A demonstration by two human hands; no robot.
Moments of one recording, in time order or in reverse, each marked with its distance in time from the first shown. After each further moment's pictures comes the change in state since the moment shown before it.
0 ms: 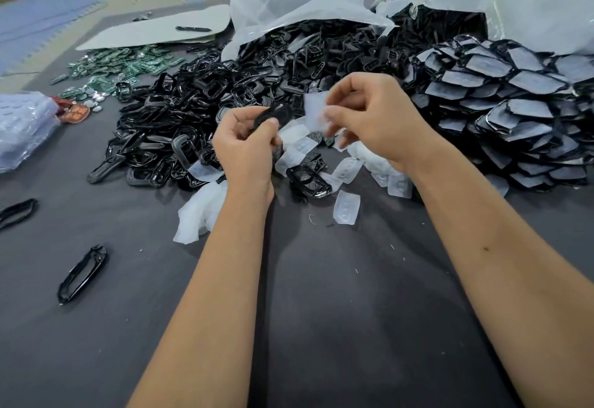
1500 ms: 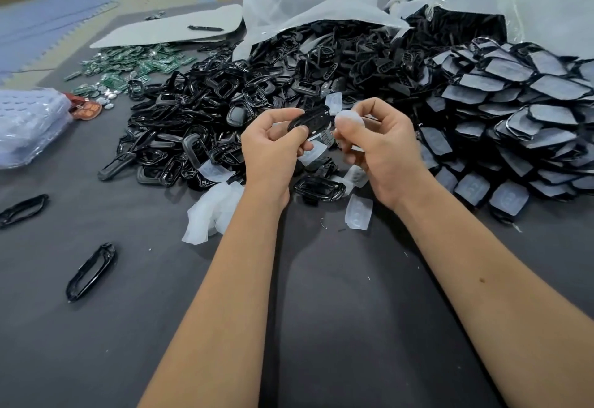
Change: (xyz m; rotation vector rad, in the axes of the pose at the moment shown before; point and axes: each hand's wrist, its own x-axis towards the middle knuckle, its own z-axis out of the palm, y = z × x) left_hand -0.002 -0.005 0.003 0.084 -0.213 -0.059; right_hand -0.018 0.027 0.032 0.456 0.144 0.039
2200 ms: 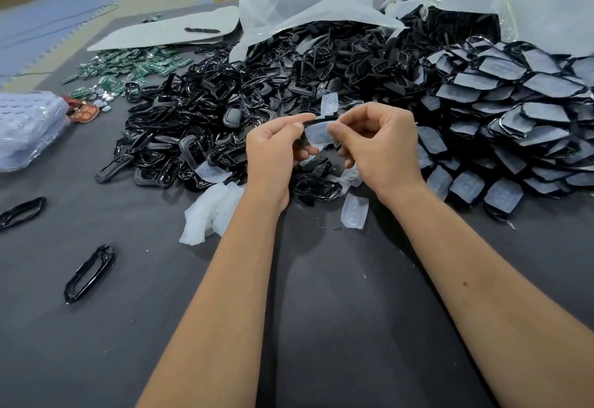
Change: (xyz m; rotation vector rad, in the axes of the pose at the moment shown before) left_hand -0.003 0.001 0.004 -0.032 -0.087 -0.064; right_hand 0.004 0.008 -0.004 -0.404 0.156 -0.217
